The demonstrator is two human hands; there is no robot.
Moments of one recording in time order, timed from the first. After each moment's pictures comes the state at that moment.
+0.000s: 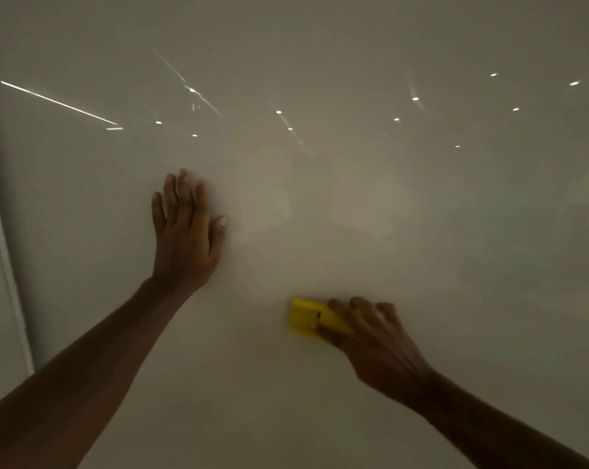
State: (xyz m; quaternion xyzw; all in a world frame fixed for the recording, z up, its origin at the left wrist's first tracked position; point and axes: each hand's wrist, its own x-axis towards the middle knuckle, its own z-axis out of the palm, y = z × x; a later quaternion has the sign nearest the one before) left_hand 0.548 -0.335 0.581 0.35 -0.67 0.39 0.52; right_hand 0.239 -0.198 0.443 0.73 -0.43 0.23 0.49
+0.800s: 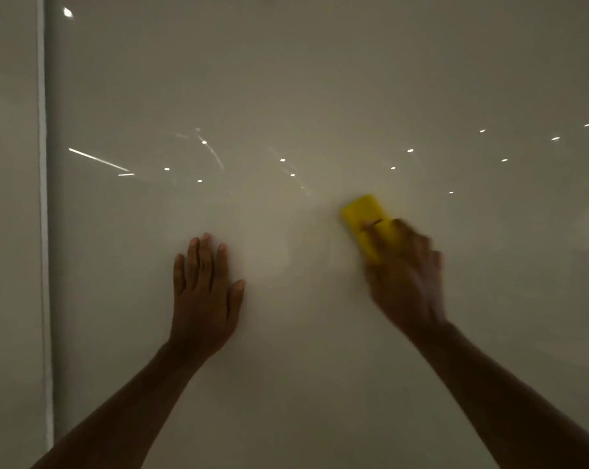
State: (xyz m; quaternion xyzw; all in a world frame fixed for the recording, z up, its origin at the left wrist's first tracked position) left_hand 0.597 -0.352 0.568 0.35 -0.66 0.41 0.52; right_hand 0.286 -0.231 0.605 0.54 -0.50 0.48 0.48
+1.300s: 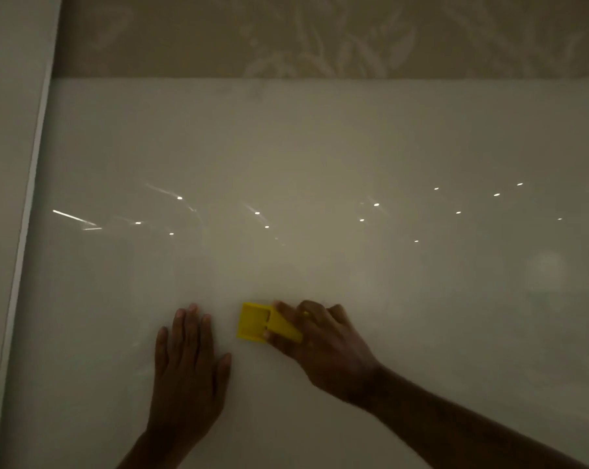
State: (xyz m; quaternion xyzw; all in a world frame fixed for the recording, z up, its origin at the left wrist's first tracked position) left_hand 0.598 -0.363 0.567 0.32 -0.65 0.42 0.55; right_hand 0.355 -0.251 0.624 0.68 -0.33 0.26 0.60
